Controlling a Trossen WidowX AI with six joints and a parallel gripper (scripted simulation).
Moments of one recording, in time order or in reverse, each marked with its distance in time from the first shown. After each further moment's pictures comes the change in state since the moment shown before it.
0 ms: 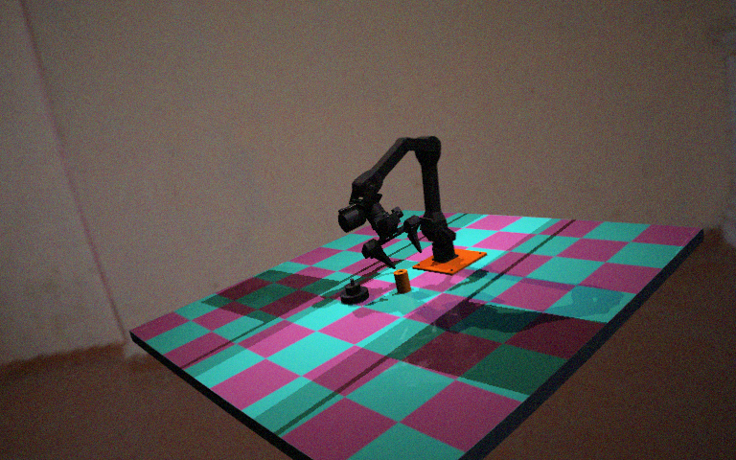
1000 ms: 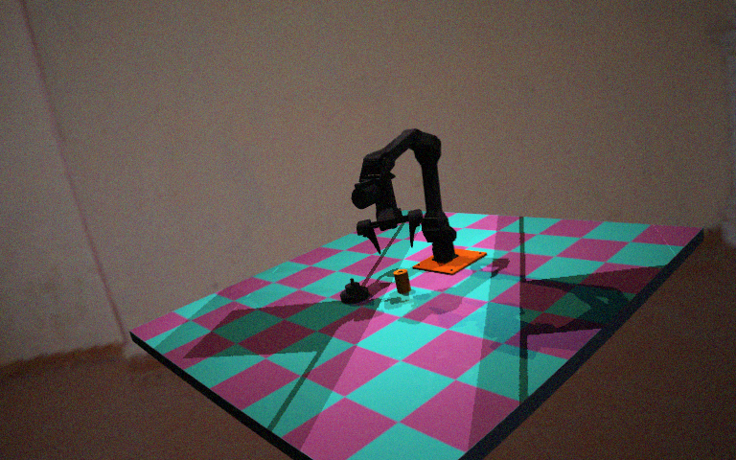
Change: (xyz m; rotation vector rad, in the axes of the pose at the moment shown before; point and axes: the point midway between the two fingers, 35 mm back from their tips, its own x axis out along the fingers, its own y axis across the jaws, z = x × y) arm -0.037 -0.004 0.014 0.405 0.567 -0.326
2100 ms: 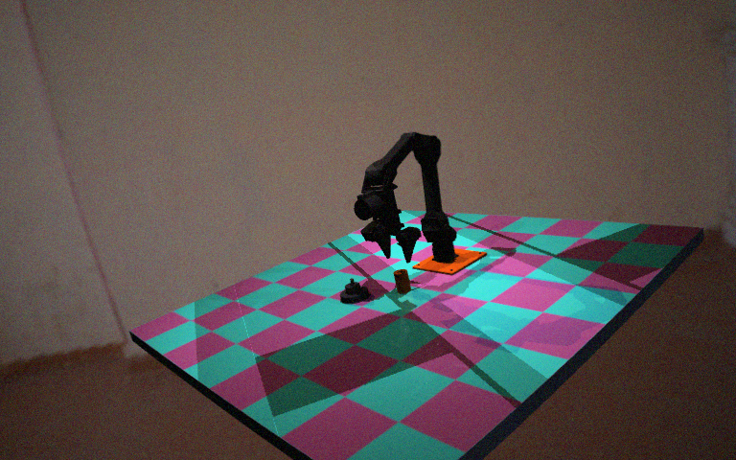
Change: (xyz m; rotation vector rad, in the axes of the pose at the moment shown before) arm 0.030 0.000 -0.001 0.905 0.006 -0.001
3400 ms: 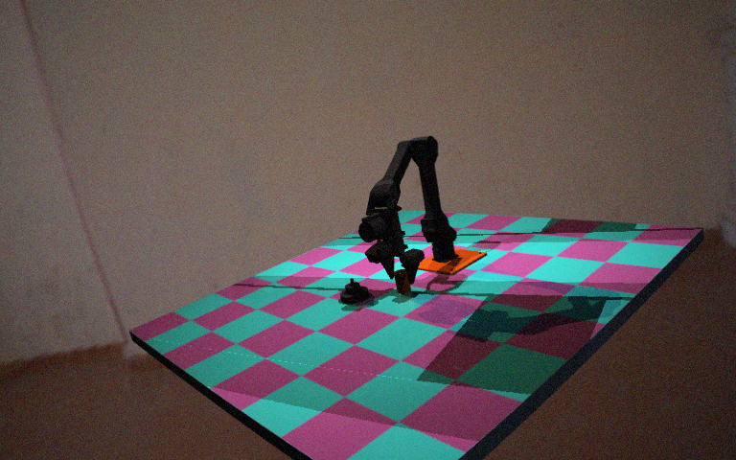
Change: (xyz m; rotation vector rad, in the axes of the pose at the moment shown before) arm 0.063 0.001 0.004 0.004 -0.008 0.002
